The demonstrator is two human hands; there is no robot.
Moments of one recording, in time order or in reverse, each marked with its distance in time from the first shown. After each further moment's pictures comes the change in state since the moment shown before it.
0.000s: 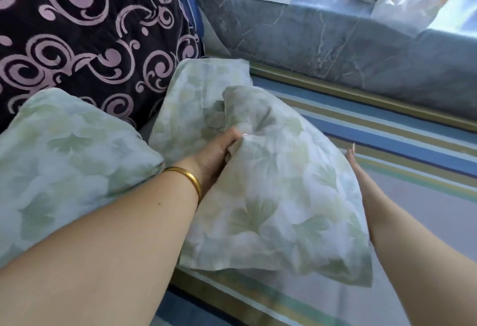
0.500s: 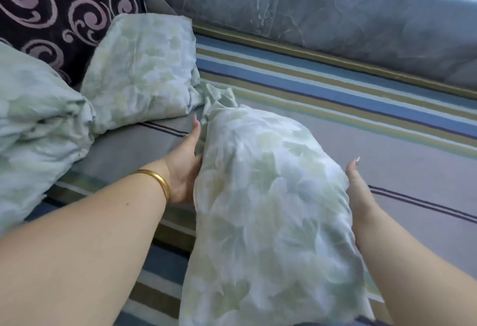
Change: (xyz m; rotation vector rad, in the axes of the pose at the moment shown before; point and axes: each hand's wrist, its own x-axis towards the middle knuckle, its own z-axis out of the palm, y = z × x) left_hand -0.009 -0.152 0.090 -0.031 -0.087 -0.408; right_hand -0.089 0.092 -0.172 0.143 0.155 -0.039
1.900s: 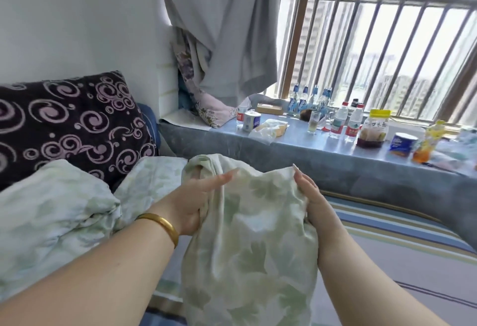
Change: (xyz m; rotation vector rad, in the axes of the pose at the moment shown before) left_hand -0.229 -0.026 0.147 0.183 -0.123 0.796; right_hand -0.249 -0.019 0.079 0.141 -0.410 -0.818
